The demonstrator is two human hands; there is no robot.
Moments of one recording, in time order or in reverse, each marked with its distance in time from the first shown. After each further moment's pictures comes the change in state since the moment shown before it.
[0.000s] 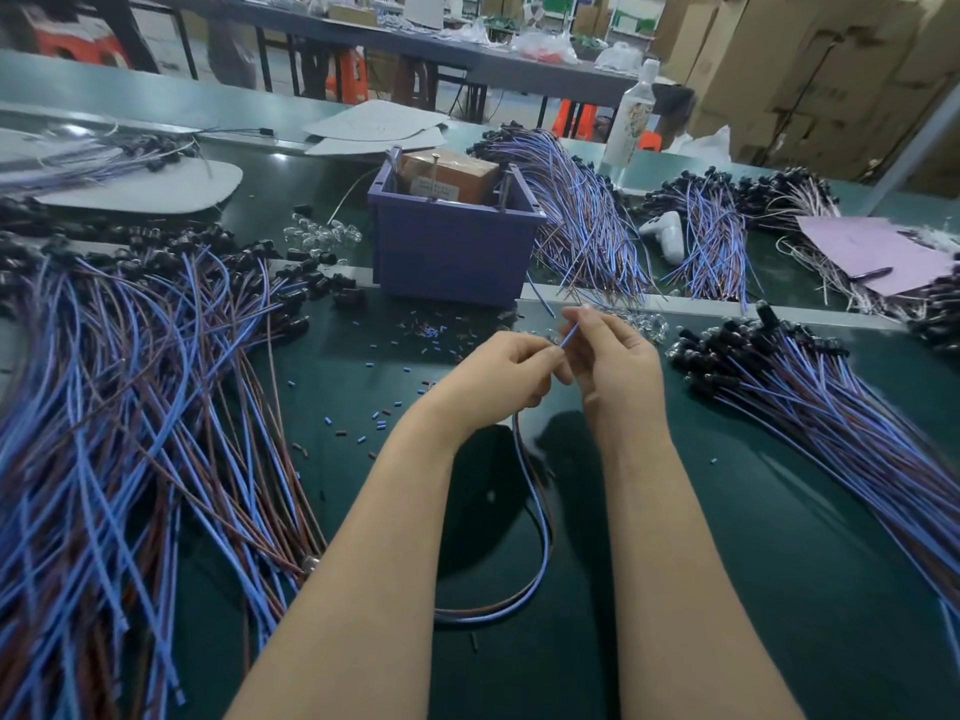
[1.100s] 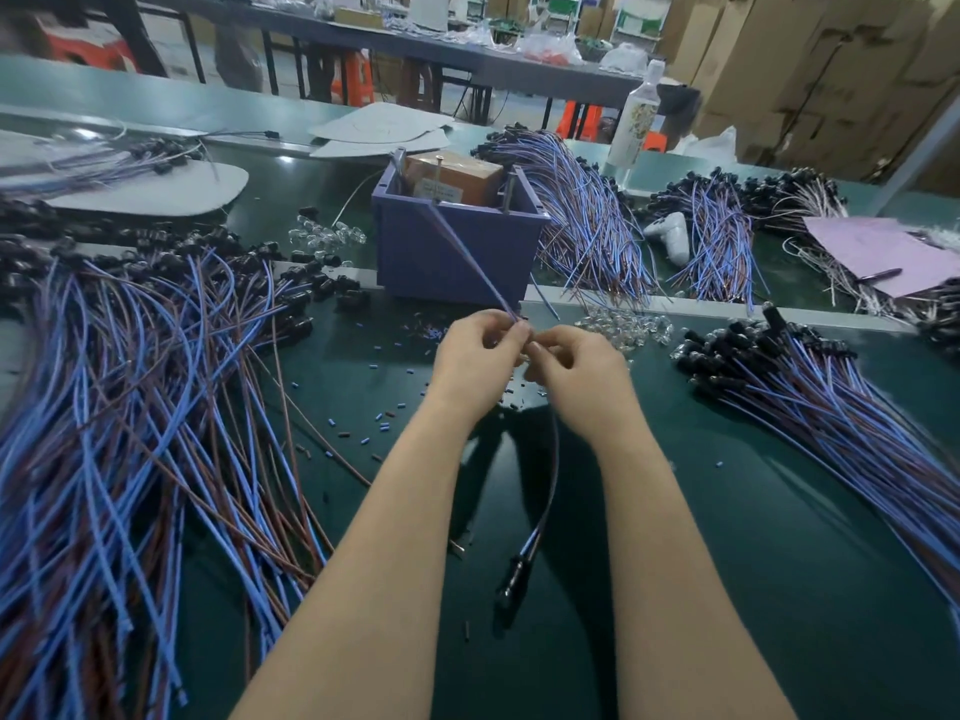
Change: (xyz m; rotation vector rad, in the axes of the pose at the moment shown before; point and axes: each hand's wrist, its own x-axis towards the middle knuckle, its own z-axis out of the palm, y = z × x) left_hand 0.008 -0.008 -0.004 -0.071 0.456 -0.019; right_hand -0.008 0.002 0.004 -0.960 -0.247 -0.243
